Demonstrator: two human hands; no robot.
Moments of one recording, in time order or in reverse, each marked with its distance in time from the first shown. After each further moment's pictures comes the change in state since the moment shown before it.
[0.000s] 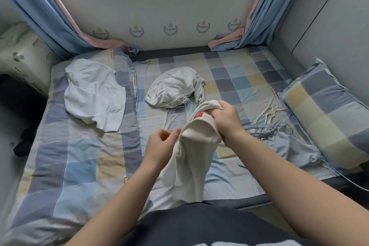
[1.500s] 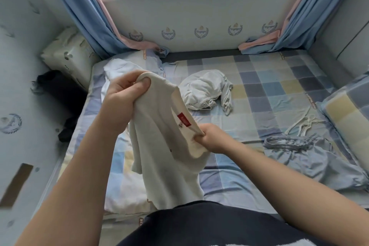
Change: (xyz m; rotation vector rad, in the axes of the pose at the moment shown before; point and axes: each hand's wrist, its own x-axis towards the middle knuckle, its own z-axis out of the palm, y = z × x) left_hand 0.002 0.101 -0.145 -0.308 -0.105 0.544; right_hand 0.017 0.037 0.078 -0.744 -0.609 -0.322
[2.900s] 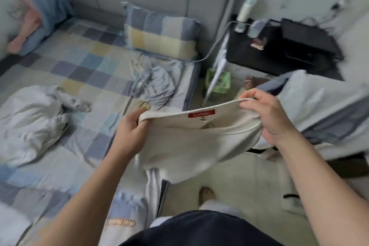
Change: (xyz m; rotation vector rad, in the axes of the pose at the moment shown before) left_hand -0.052 -0.102 0.060 0.281 -1.125 0.203; right_hand -0.317 -0.151 0.120 0.719 1.588 0.678
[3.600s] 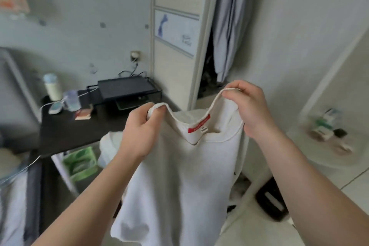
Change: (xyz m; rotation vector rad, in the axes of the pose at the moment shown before) left_hand 0.047 0.403 0.441 -0.498 -0.551 0.511; right_hand -0.108 -0.027 -0.460 -0.054 1.025 -0.286
